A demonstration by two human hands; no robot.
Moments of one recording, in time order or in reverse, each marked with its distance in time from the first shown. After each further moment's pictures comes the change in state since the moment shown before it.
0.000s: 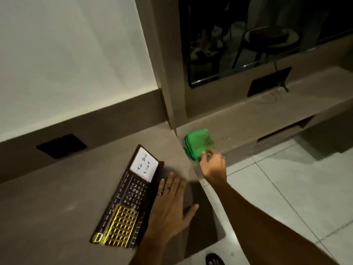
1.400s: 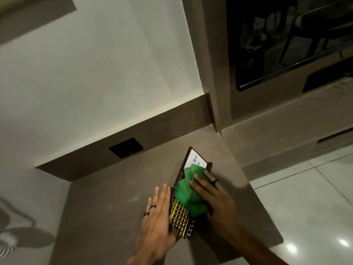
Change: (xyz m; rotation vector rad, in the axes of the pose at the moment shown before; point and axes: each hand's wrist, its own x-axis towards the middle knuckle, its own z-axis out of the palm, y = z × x) left_hand -0.121 -0.098 -0.094 -0.161 -0.028 -0.311; right_hand -0.150 -0.053 0.030 -0.022 -0.320 -0.851
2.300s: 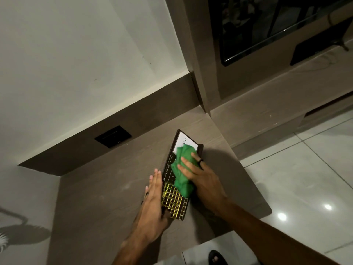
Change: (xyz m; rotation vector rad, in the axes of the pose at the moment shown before) left_hand 0.004 -0.012 0.012 -0.180 -0.046 0.063; right_hand 0.014 0.007 0.012 -0.211 -0.085 -0.100
